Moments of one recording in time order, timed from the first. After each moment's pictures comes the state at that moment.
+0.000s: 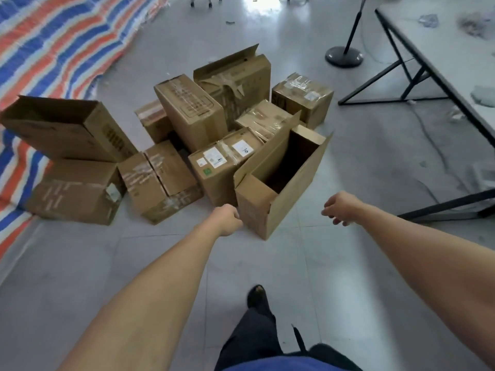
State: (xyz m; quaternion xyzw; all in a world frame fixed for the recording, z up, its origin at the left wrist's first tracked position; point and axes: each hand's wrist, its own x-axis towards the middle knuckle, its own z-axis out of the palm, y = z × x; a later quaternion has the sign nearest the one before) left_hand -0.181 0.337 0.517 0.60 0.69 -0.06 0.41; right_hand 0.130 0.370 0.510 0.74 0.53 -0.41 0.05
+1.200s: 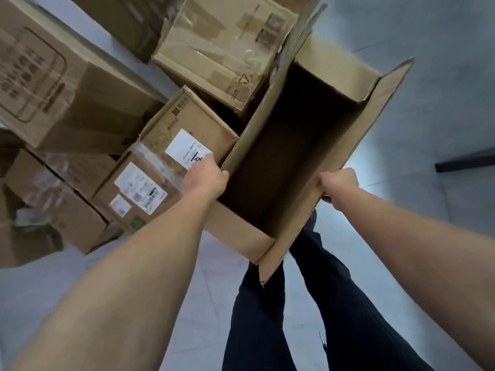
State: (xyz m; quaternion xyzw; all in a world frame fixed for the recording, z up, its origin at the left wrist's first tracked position) left_hand -0.094 0.849 0.215 0.57 0.73 -0.21 0.30; right_hand 0.161 0.785 0.189 0.87 0.04 -0.49 -0.08
